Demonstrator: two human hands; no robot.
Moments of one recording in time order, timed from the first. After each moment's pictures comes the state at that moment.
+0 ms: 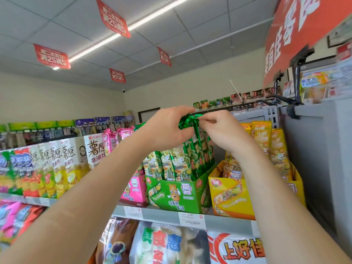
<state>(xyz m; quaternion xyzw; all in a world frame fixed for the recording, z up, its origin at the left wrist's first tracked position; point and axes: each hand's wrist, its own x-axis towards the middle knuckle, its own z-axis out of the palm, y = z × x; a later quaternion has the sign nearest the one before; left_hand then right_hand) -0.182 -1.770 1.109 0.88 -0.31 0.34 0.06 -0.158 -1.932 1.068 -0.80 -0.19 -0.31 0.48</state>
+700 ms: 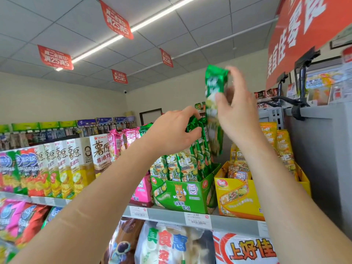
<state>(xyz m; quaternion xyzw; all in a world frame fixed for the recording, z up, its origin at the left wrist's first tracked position) -0.177 -1.766 1.101 0.87 -0.32 0.38 0.04 -0.171 -1.930 1.088 -0.67 -0.19 -0.56 0.44</state>
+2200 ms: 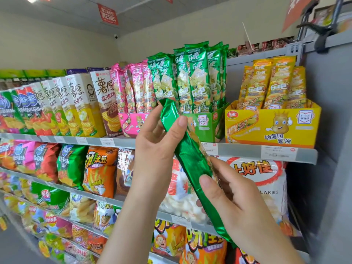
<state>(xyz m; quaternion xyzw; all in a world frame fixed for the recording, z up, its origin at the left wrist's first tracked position) -0.276 -1.730 0.943 0.55 -0.21 0.21 0.78 -0.321 -1.873 0.880 -0.73 -0.30 -0.21 0.58</state>
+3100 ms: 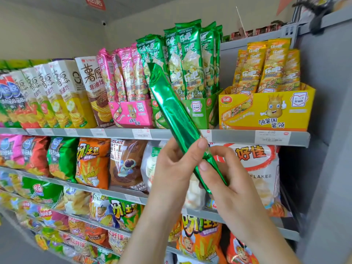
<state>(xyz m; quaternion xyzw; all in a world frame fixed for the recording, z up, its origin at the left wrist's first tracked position) -0.291 -1.754 0.895 0.56 -0.19 0.09 0.80 -0.325 -1.866 0.866 -0.72 -0.19 -0.20 0.64</state>
